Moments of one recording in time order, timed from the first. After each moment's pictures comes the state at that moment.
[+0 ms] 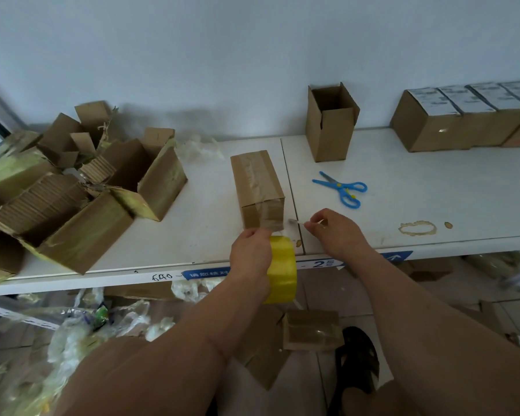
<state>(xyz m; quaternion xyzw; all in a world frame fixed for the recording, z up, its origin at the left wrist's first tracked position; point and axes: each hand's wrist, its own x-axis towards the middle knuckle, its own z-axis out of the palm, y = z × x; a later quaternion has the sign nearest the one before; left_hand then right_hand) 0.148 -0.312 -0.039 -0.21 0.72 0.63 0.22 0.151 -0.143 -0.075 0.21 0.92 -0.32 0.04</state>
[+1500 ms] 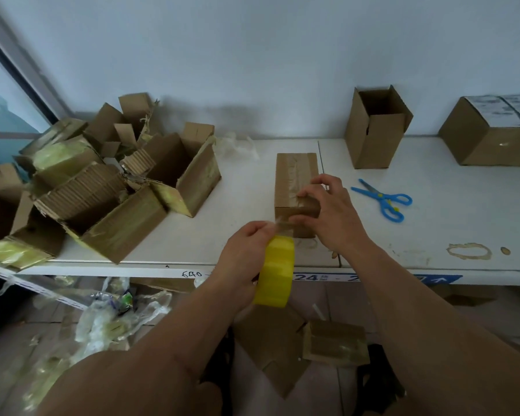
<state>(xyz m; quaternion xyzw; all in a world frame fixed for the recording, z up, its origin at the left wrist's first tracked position) 0.132 -0.383 -0.019 -0.14 0.69 0.67 0.22 0.098 -0.196 -0.058 0.00 0.94 -0.32 -0.11</state>
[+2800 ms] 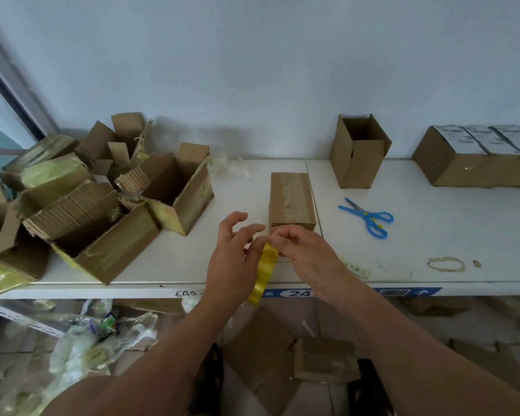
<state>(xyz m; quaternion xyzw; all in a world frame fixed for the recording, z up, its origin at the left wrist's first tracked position) 0.114 -0.404 -0.044 0.15 0.87 0.45 -0.07 0.140 -0.261 -0.018 0.12 0.81 -0.58 0.02</state>
